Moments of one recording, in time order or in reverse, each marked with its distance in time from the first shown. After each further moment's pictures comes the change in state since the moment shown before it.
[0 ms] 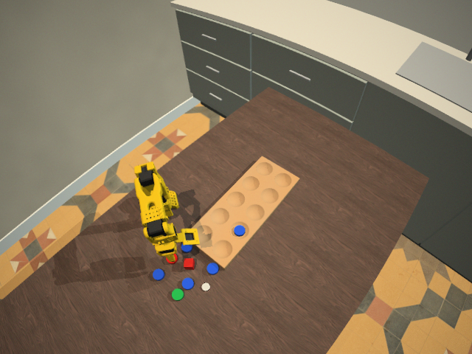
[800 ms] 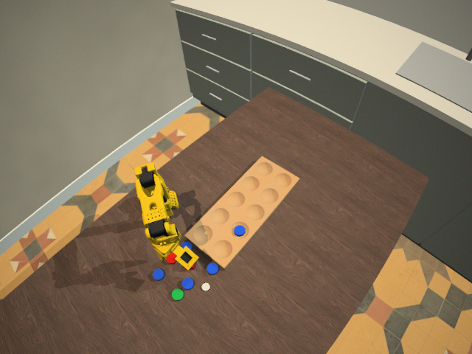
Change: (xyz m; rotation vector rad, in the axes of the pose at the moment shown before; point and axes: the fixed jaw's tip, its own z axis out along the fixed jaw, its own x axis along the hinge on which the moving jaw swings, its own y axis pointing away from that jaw) arm -0.011 -0.010 -0.003 0.025 -0.011 0.878
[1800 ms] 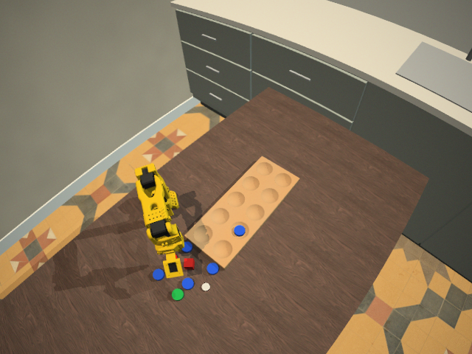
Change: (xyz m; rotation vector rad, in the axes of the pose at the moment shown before) arm -0.012 -0.002 -0.003 0.007 -0.023 0.717
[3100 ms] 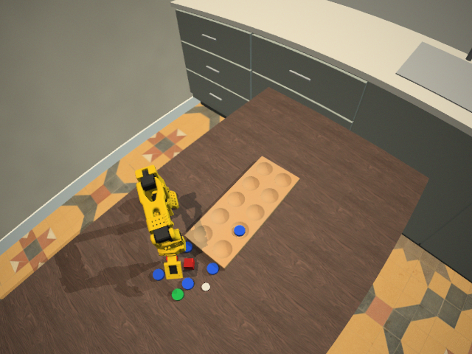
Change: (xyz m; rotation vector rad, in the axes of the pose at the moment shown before) arm 0.003 0.000 0.022 0.012 0.058 0.087
